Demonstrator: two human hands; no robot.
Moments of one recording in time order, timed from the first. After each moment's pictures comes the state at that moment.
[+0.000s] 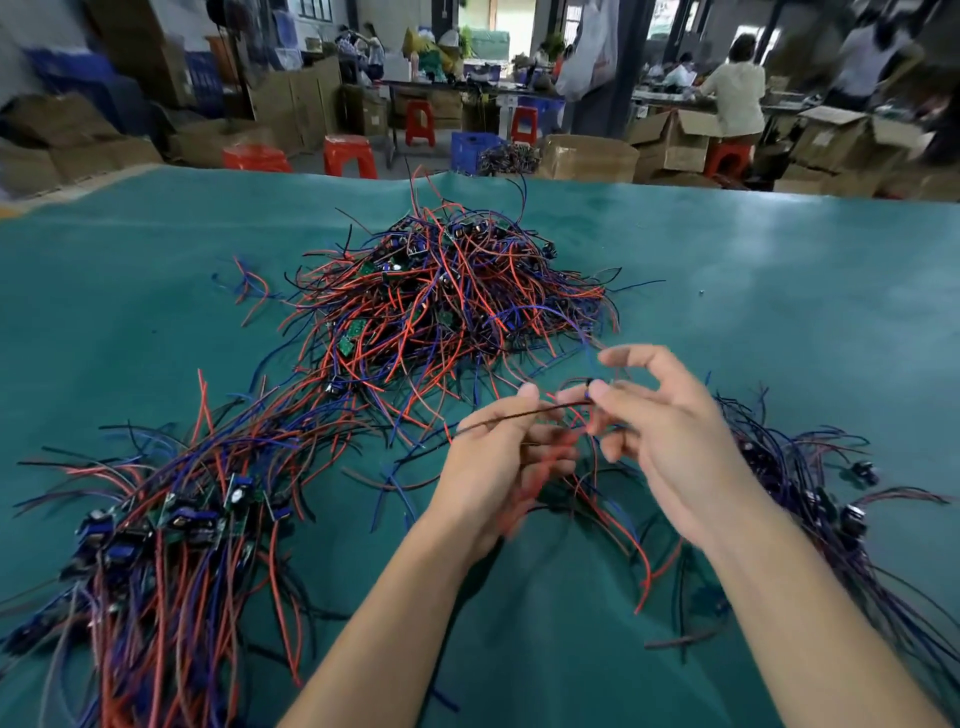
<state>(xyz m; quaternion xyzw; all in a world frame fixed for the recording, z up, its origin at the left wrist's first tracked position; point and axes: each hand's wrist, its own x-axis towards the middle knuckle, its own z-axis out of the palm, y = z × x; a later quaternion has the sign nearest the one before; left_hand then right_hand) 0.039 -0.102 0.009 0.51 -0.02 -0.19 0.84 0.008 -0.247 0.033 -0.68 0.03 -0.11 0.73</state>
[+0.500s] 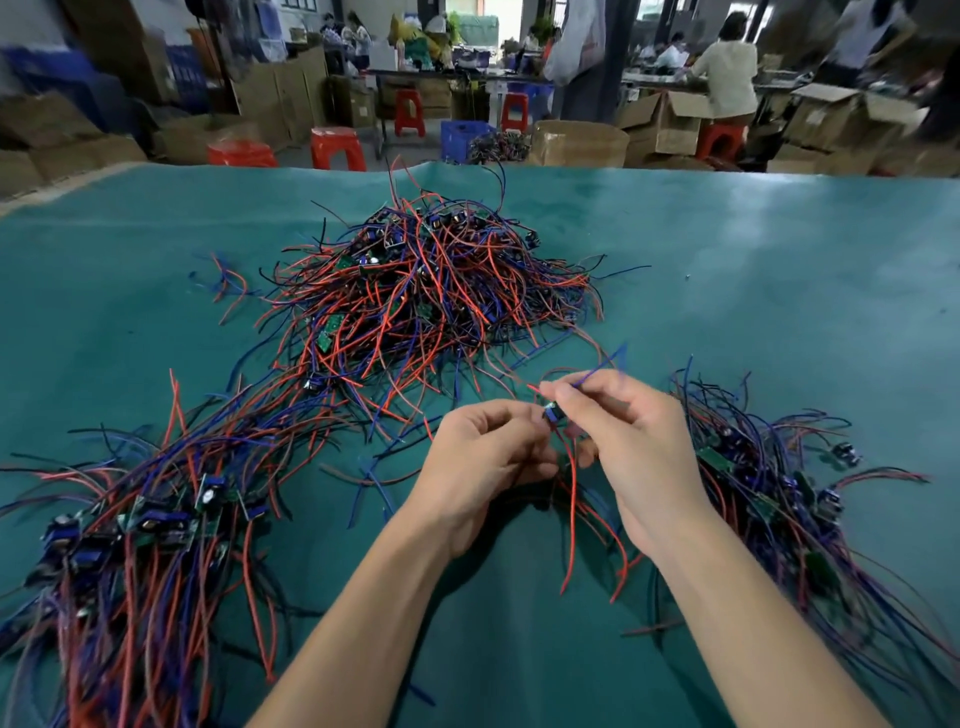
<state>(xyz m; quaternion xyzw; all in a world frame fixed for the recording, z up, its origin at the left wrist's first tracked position) 0.032 -0.100 0.005 0.57 -0.10 -0.20 0.79 0.005 -0.234 0.010 -0.67 0.08 -0.18 0.72</state>
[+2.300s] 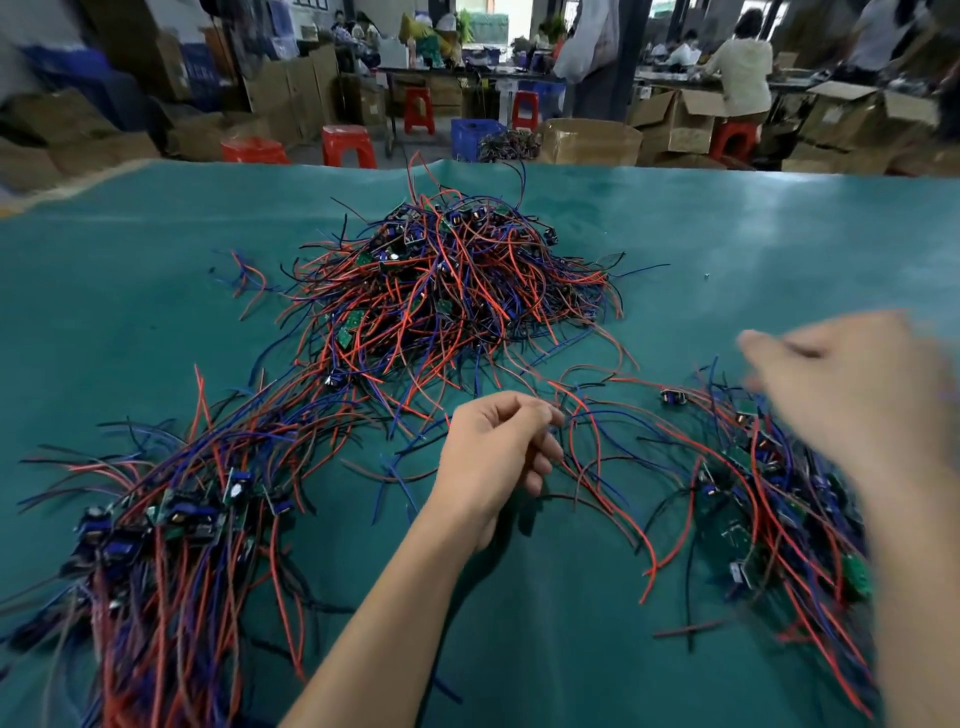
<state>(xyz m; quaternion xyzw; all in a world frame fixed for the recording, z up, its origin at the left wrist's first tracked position) 0.039 -0.096 0.001 0.63 -0.05 -0.13 0.76 -0.018 -0.312 0.083 -0.91 0.28 -0.27 0.17</state>
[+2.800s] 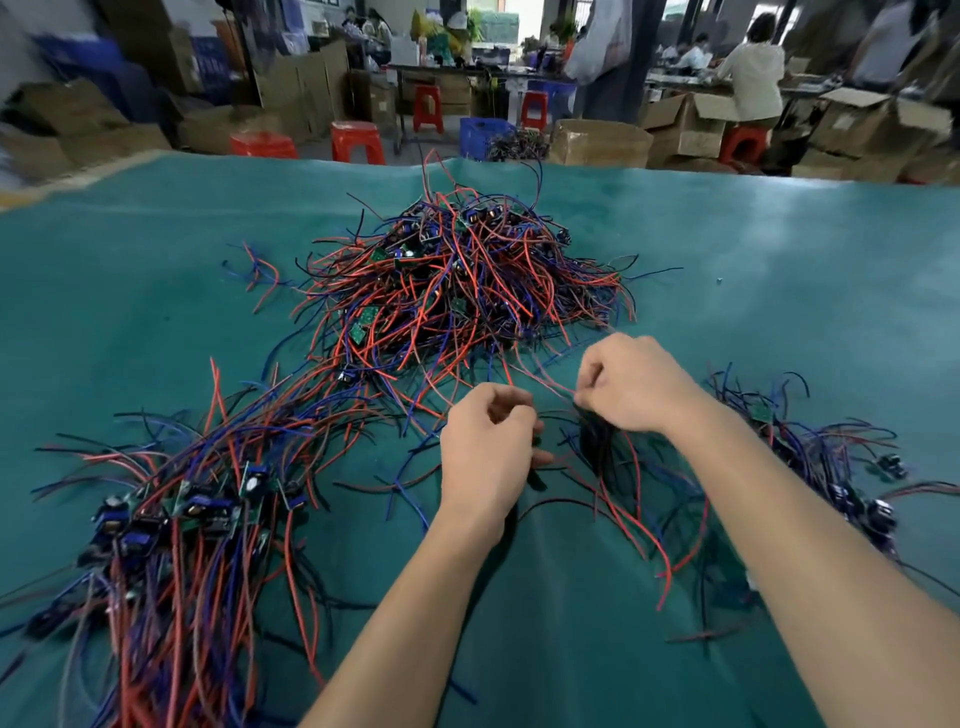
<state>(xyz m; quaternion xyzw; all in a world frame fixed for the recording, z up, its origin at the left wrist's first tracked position) 0.050 -0.096 -0.011 0.68 0.03 -0.01 0.74 0.088 -0.255 0.036 -0.99 0.07 0.01 0.14</state>
